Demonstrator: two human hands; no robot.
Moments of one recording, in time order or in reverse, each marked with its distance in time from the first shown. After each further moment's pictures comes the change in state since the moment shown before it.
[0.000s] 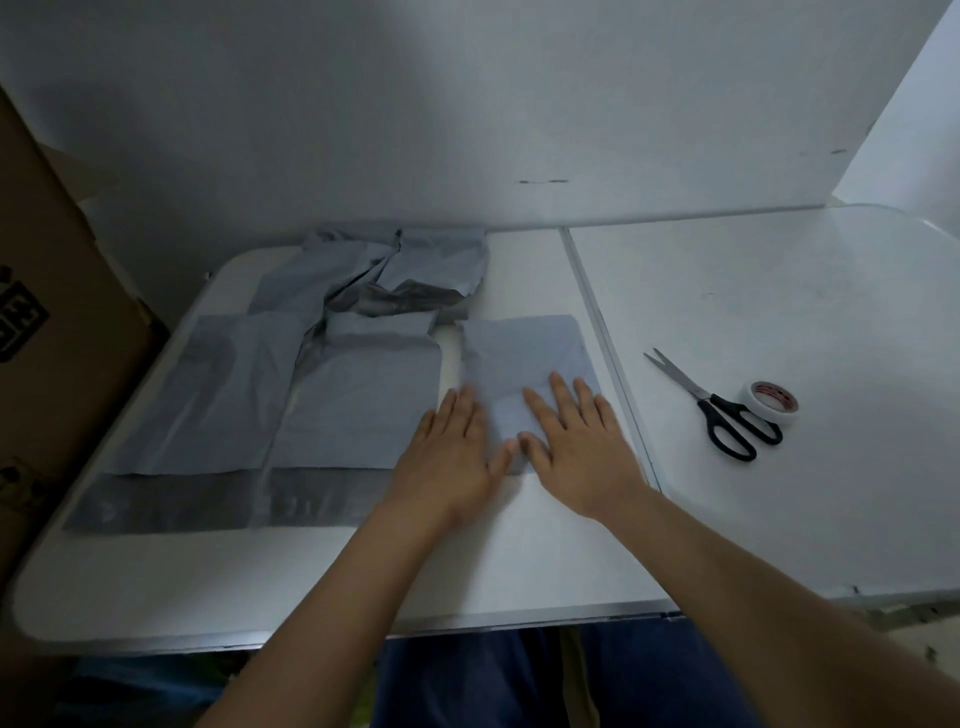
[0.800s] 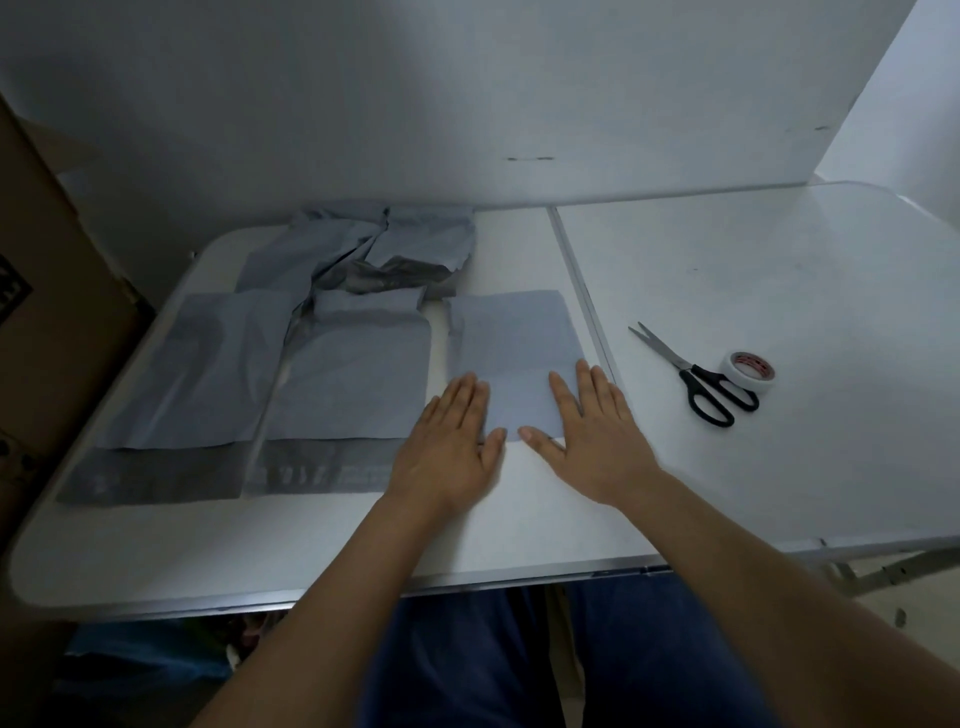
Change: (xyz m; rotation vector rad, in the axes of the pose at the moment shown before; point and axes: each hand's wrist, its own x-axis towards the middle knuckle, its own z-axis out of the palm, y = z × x) left_hand -0.005 -0.002 0.037 -0.070 0.123 0.070; right_hand -0.031 0.015 -0.013 0.038 -0.126 0.076
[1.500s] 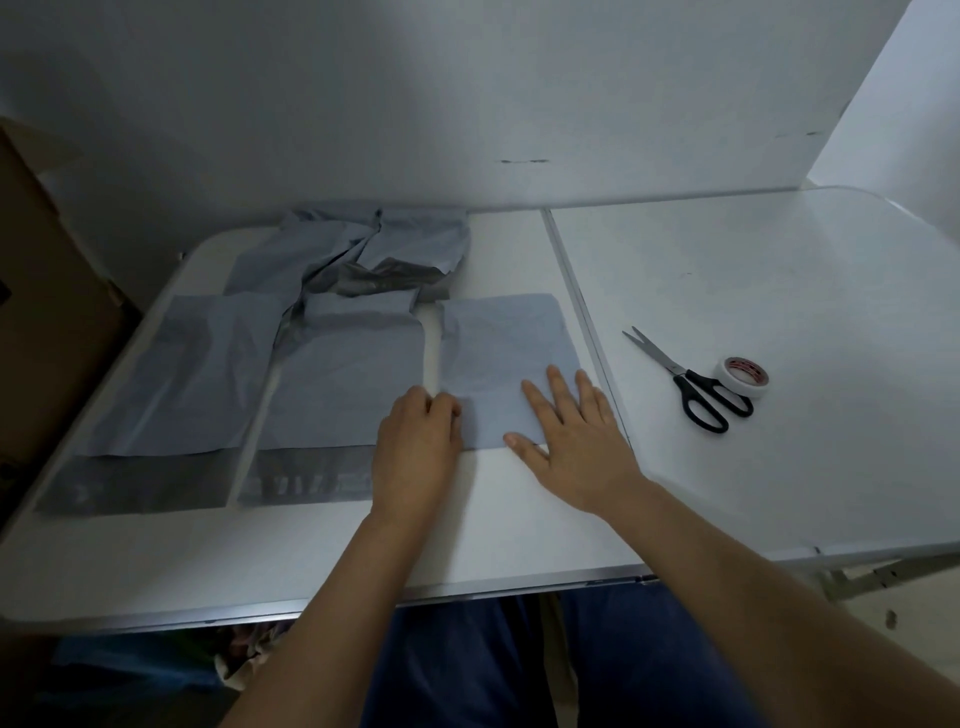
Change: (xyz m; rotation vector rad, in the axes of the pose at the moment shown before) left_hand 0.001 -0.004 -0.011 -0.085 0.386 -0.131; right_hand 0.003 -0.007 0.003 -0.024 -0.001 -0.050
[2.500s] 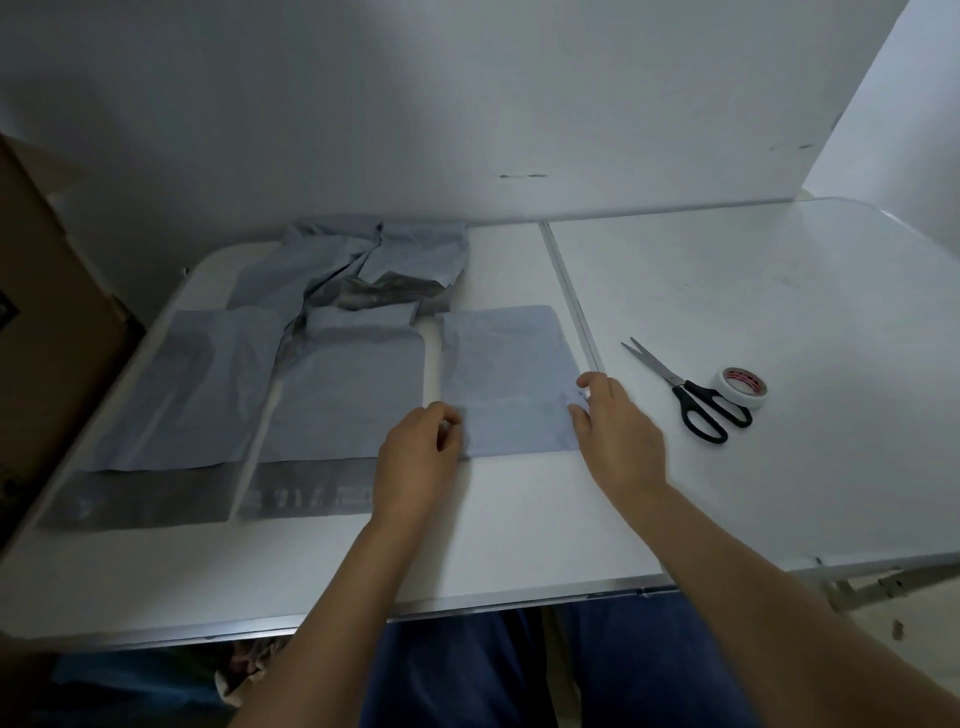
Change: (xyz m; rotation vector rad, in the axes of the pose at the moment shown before) left_hand 0.001 0.003 -0.009 -0.296 -0.055 -0.161; right_hand 0.008 0.022 -0.012 0.229 0.451 0.211
